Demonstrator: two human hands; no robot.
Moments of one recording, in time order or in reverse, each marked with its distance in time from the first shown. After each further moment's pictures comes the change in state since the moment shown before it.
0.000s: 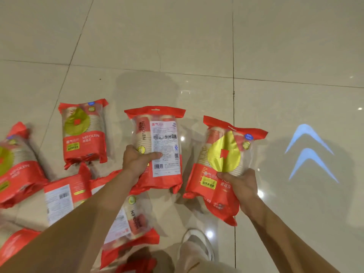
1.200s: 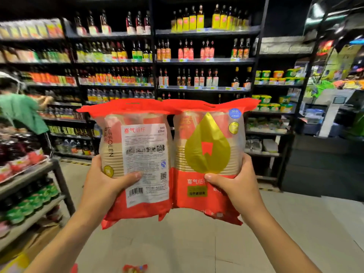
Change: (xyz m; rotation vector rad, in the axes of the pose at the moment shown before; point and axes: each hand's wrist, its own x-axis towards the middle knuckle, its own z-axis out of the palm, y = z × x) left_hand -0.889 0.548 -0.396 -0.377 0.267 1.017; right_hand -0.858 -0.580 -0.304 0.164 -0.178 -1.226
